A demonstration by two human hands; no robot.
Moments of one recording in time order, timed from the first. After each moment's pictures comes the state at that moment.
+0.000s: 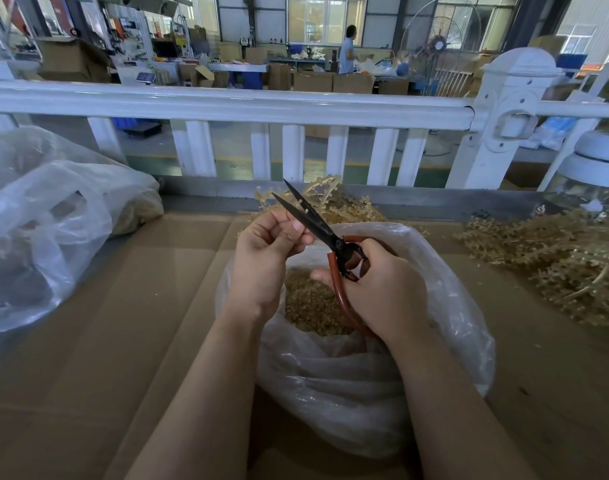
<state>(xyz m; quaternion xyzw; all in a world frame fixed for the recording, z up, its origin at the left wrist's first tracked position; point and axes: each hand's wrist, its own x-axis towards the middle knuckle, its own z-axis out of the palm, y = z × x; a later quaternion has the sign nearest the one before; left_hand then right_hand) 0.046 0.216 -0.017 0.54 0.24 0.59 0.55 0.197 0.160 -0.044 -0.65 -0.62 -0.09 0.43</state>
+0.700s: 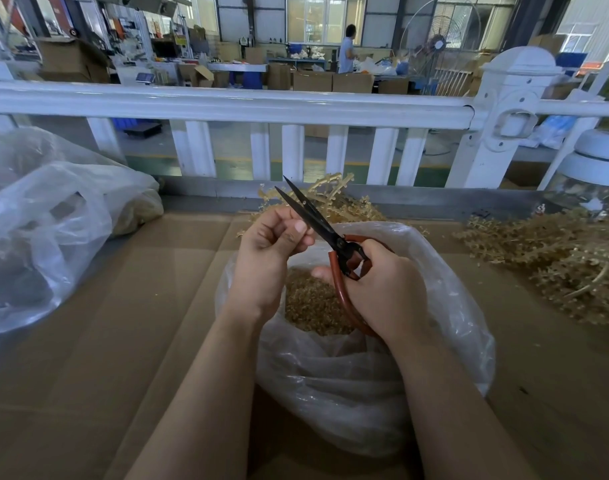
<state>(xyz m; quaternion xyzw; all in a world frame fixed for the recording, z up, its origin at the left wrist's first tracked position) 0.047 0.218 -0.019 0.57 0.22 0.58 0.54 0.198 0.159 -0.043 -0.63 -0.63 -0.09 0.45</state>
